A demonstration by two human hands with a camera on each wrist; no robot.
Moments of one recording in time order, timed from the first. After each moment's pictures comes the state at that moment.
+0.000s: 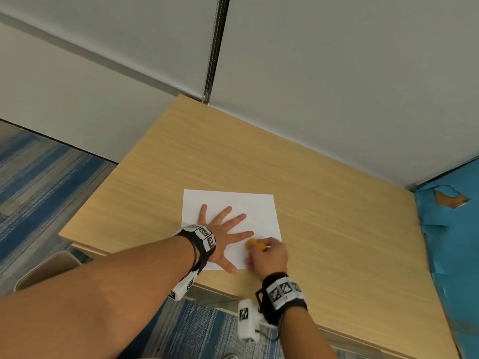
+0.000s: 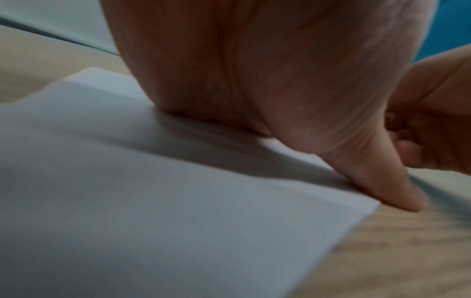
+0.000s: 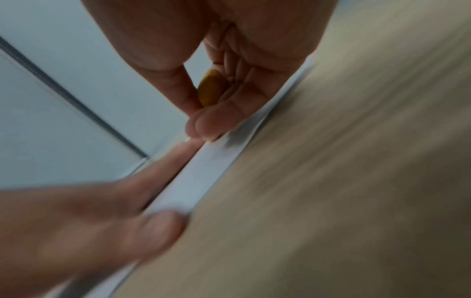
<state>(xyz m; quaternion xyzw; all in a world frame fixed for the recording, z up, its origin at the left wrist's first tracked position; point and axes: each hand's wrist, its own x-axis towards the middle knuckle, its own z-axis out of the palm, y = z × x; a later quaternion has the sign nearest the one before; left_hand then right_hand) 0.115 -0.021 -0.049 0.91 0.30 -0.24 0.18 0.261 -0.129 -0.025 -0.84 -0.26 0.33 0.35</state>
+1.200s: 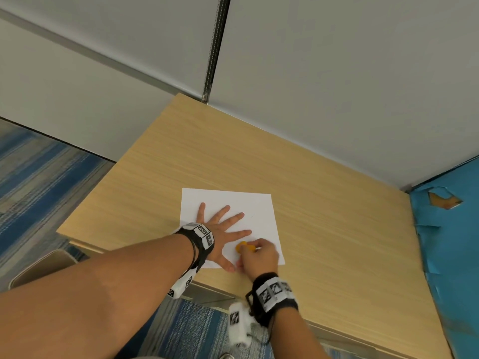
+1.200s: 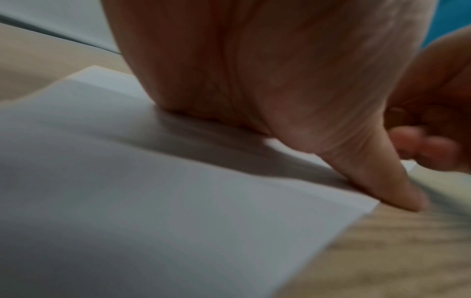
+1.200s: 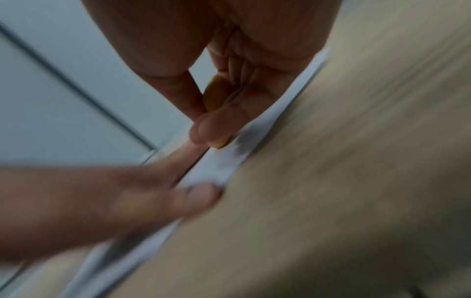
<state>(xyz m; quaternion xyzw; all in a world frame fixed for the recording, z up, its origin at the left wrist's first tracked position) 0.116 -0.021 -0.045 0.91 0.30 -0.24 0.17 0.240 -0.130 -0.014 -0.84 -0.24 0.36 0.33</state>
